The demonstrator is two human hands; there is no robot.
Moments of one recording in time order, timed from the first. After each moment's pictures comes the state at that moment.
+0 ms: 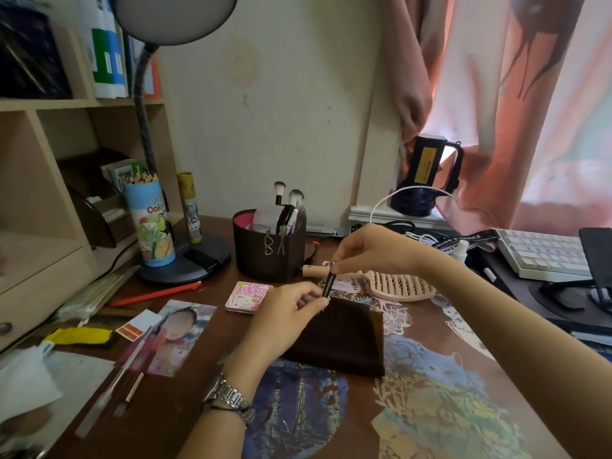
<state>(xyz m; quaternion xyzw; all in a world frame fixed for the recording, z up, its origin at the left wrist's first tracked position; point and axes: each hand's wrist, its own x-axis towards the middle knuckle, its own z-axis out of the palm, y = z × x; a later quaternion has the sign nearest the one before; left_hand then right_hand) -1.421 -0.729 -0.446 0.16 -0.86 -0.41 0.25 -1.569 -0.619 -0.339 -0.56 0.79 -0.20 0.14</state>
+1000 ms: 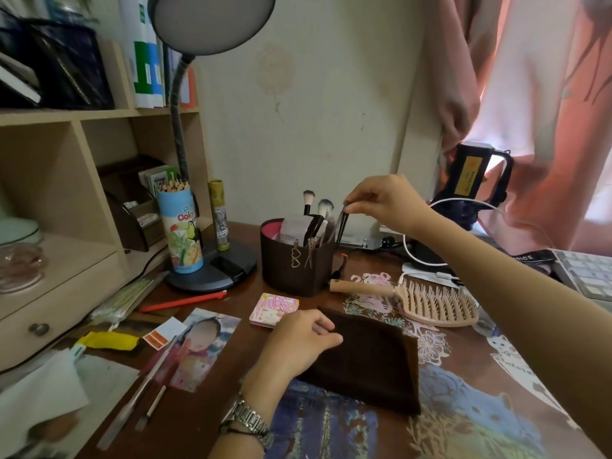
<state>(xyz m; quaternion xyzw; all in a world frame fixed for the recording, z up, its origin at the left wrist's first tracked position) -1.421 -0.746 -0.455 0.28 -0.85 -0.43 0.13 -1.622 -0.693 -0.308 -0.62 0.71 -0.31 -0.11</state>
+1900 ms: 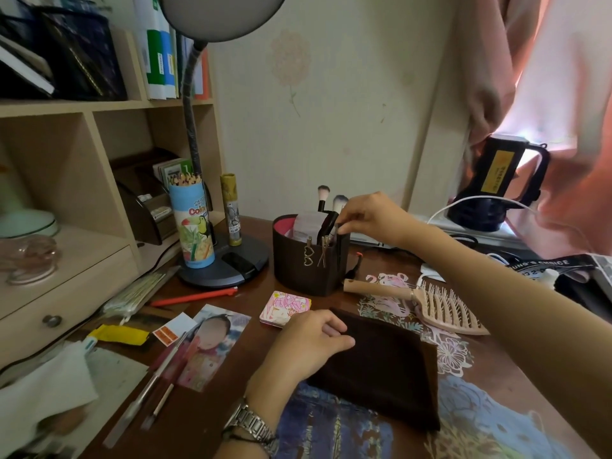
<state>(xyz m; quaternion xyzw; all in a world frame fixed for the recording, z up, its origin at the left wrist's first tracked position) -1.420 -0.750 -0.452 0.29 -0.84 -0.45 0.11 -1.635 -0.739 -0.346 -0.71 0.66 -0.23 -0.07</state>
